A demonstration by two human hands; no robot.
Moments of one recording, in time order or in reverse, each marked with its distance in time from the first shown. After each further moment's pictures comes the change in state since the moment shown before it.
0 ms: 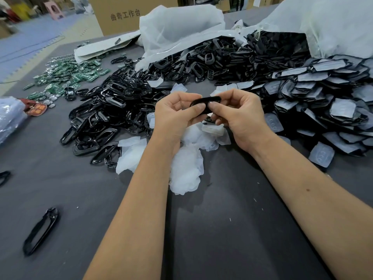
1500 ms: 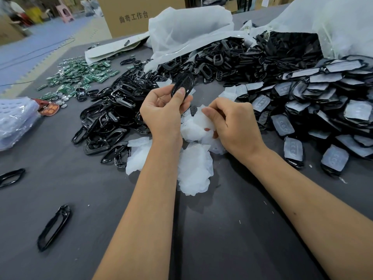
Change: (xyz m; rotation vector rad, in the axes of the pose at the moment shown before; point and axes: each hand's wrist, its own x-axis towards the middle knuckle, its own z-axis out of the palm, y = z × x) left_hand 0.004 0.016 -0.001 -0.186 0.465 0.145; right_hand -0.015 0.002 0.023 -0.680 -0.079 -0.495
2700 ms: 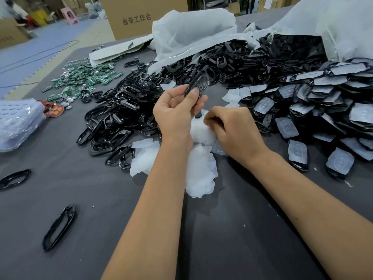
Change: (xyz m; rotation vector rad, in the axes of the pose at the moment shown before) left_hand -0.003 -0.005 0.008 -0.091 -0.095 -0.097; right_hand 0.000 0.003 0.002 -0.167 -0.108 -0.042
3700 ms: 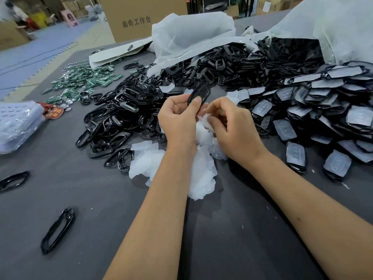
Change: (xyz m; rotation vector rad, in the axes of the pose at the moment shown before) left_hand -0.005 -0.012 0.003 0.139 0.060 0.051; right_hand 0.000 -0.002 0.000 0.237 0.088 0.035
